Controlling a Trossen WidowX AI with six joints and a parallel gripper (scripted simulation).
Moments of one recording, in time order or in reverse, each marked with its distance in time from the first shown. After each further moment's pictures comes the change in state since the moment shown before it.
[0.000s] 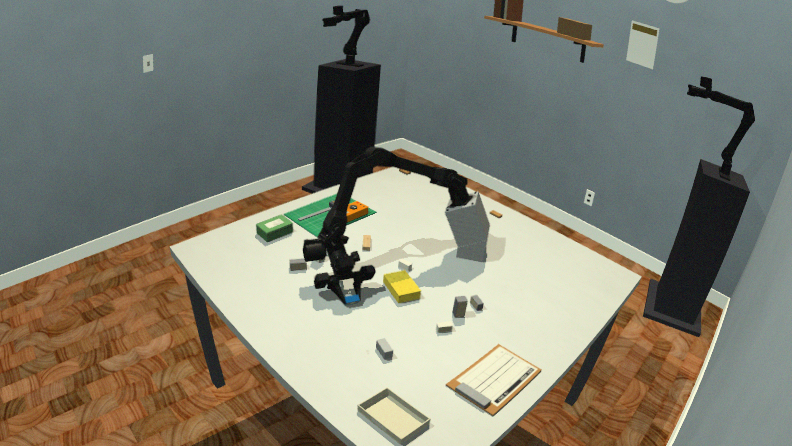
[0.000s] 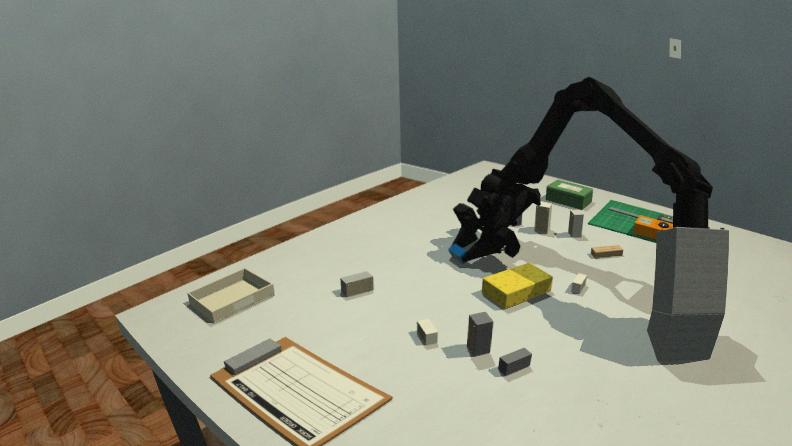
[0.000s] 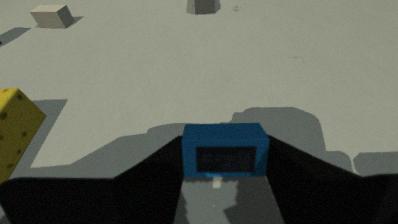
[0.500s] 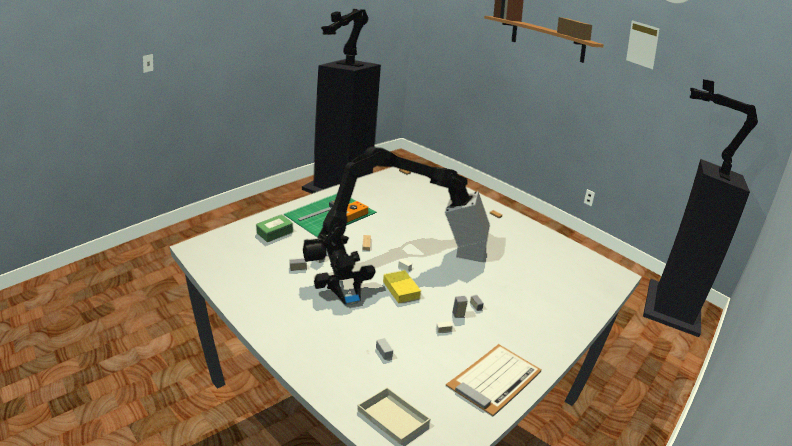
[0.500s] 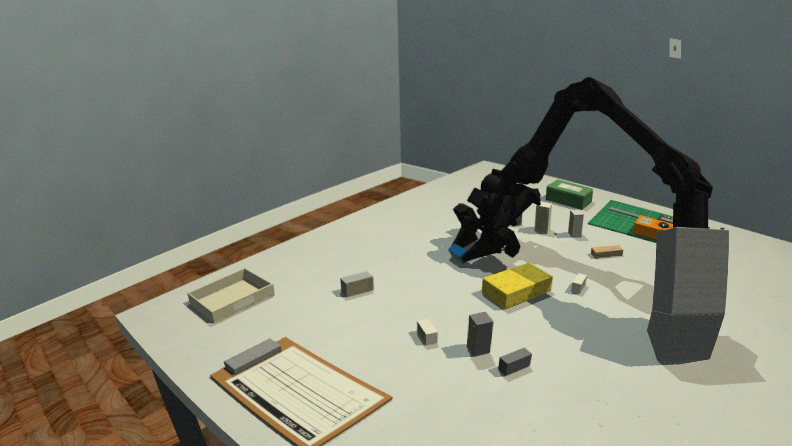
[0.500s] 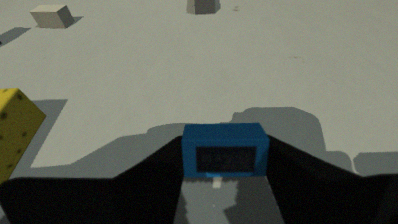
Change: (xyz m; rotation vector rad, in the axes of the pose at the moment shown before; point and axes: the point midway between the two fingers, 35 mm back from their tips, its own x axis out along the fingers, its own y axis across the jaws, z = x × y) arm 0.000 0.000 0.000 0.000 0.000 0.000
